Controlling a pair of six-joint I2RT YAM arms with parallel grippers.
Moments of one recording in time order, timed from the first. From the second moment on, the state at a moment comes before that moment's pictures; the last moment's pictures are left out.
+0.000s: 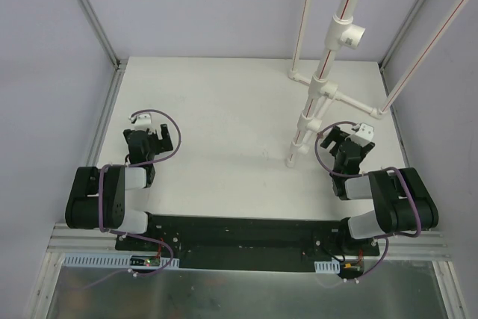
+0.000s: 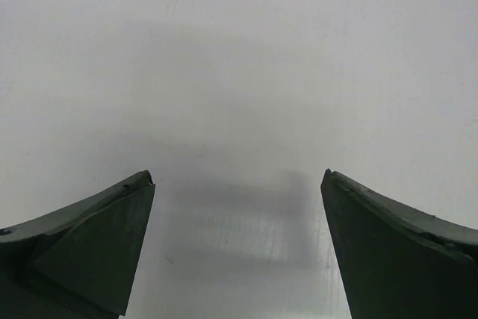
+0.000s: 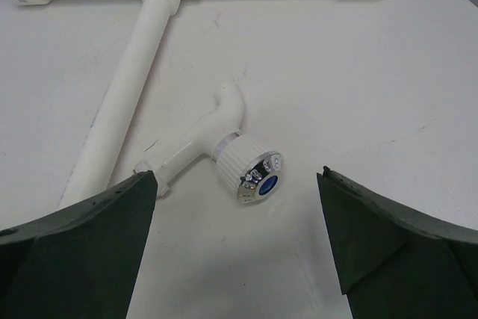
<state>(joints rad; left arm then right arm) 0.04 1.41 0.29 0.72 -0.07 -0.10 0.14 1.44 0.20 0.97 0.44 0.30</state>
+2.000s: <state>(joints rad) -0.96 1.48 0.75 0.63 -0.12 -0.18 0.12 1.44 0.22 0.93 0.43 0.31</state>
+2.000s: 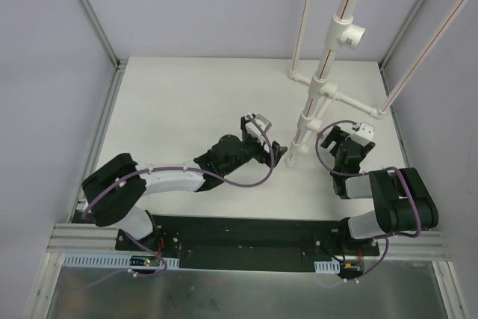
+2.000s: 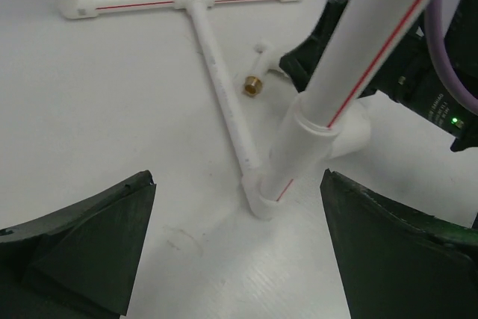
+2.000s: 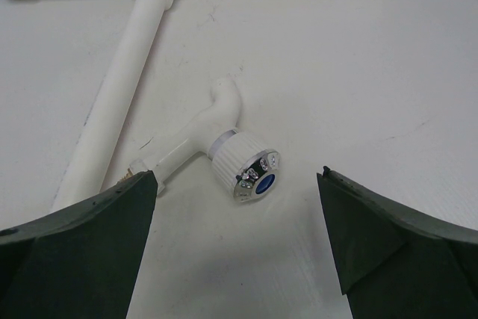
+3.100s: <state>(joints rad) -1.07 1.89 1.19 0.78 -0.18 0.16 0.12 1.44 0.22 0.93 0.43 0.31</state>
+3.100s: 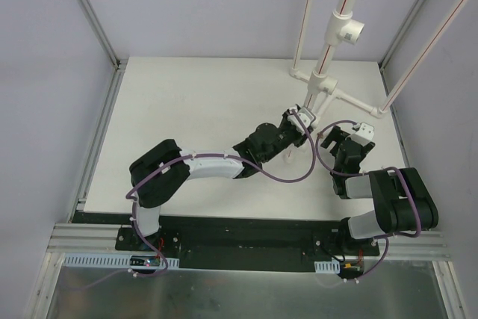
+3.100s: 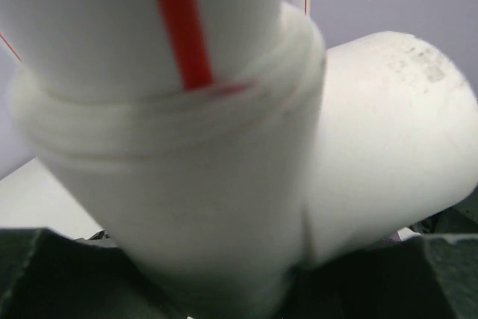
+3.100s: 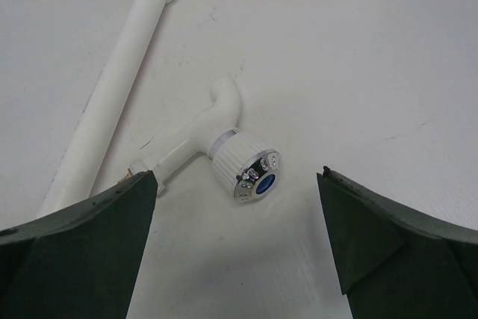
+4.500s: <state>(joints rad) -1.01 0.85 0.47 0.30 -0.37 0.19 0.12 1.44 0.22 0.93 0.43 0.31</state>
